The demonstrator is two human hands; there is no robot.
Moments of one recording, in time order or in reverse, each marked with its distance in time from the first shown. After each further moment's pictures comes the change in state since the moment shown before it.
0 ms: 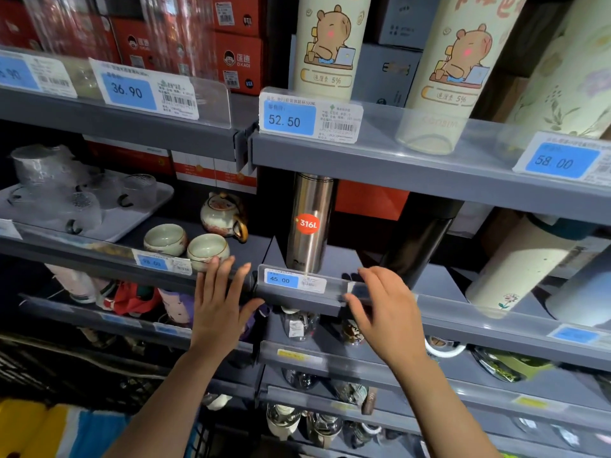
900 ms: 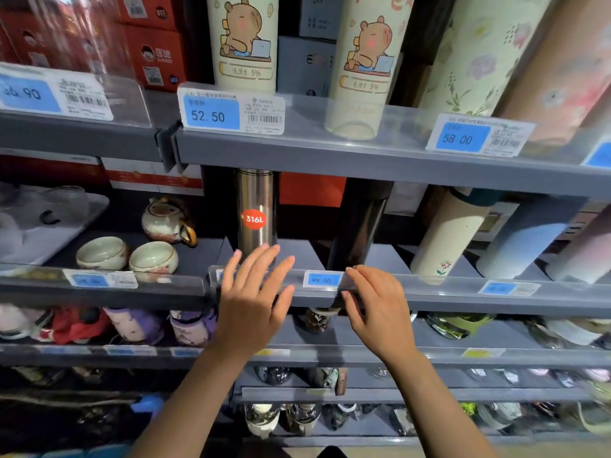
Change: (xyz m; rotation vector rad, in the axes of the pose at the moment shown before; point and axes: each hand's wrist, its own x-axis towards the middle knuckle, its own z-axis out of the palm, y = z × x) left_hand 0.029 0.115 -0.026 -0.277 0.346 0.350; right_hand -0.037 0.040 -0.021 -0.037 0.072 0.037
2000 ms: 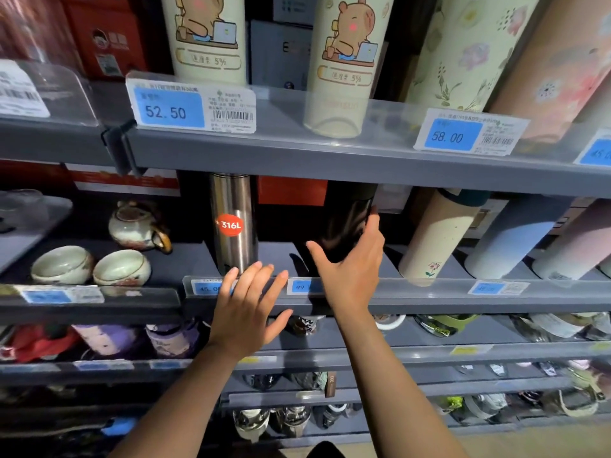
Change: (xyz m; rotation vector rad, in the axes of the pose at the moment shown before) left_hand -0.024 -0.022 0.057 0.276 -0.113 0.223; right_hand 0.072 -0.031 0.019 0.297 0.247 0.641
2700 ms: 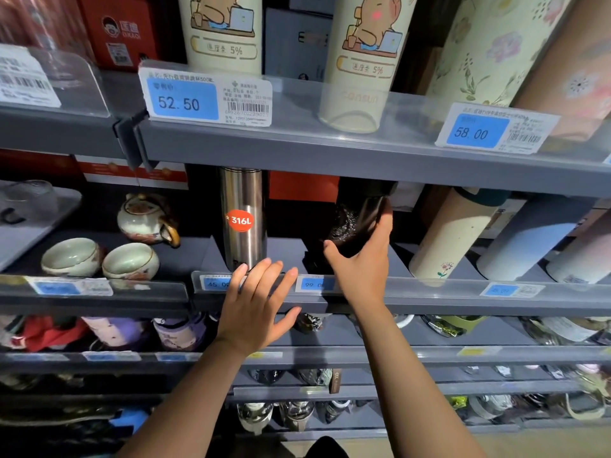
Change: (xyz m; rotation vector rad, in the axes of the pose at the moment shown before) left_hand -0.001 0.000 0.003 0.034 0.052 0.019; right_hand 0.012 0.007 -0.002 0.120 -0.129 0.036
